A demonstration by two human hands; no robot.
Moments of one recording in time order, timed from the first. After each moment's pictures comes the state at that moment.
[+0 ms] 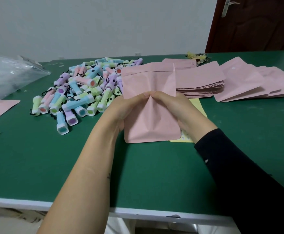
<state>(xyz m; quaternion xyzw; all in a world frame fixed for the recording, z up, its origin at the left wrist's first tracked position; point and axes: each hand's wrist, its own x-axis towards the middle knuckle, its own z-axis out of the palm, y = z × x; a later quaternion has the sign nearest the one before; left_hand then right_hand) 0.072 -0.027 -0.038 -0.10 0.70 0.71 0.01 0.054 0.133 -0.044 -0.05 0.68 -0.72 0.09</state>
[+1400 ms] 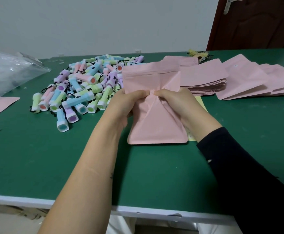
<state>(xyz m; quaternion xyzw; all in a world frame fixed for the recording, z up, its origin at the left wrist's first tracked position) 0.074 -0.021 -0.034 -0.10 0.68 0.72 -0.04 0.061 0.132 -0.028 0.02 0.75 -0.66 0.05</state>
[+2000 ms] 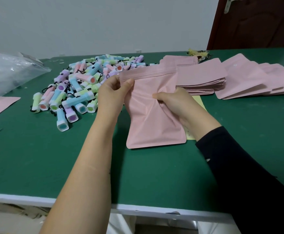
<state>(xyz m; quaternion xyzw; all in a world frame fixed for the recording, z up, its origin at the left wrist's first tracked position) 0.072 -0.037 -0.032 -0.04 0.71 0.66 -0.23 0.060 0.130 -0.028 0.02 0.78 -0.62 0.05</state>
